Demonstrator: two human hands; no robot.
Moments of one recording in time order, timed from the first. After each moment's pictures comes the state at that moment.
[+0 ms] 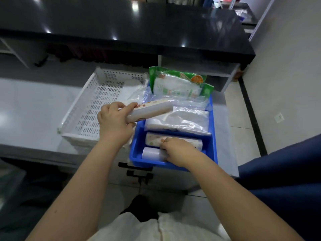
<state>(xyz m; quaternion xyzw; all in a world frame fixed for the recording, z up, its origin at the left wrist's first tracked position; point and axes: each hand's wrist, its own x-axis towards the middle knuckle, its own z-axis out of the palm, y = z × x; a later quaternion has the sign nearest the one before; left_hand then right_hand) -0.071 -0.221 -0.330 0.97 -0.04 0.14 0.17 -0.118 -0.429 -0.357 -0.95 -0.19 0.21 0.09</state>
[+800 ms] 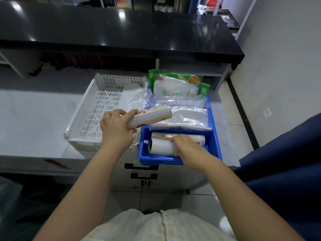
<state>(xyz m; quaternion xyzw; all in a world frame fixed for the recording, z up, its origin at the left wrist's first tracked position) -0.081 -0.192 -0.337 0.97 -0.07 0.12 0.20 -0.157 -0.435 -0.361 -0.97 -0.10 0.12 0.18</state>
